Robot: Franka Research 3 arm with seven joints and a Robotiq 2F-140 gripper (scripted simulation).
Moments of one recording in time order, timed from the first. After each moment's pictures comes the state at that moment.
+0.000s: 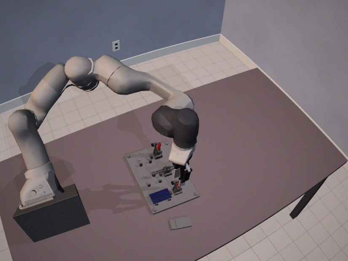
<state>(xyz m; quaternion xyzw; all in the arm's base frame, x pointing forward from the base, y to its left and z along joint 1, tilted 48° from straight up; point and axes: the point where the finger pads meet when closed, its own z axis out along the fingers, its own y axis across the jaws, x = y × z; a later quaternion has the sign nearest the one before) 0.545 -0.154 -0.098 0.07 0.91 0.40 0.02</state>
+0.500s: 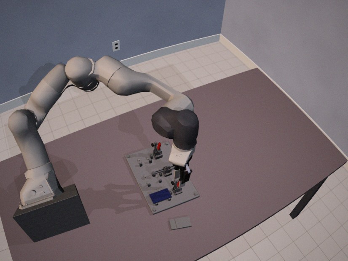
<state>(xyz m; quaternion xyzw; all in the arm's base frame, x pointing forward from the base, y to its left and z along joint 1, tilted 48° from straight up) 0.546 -0.150 -0.104 0.07 0.91 0.40 0.02</state>
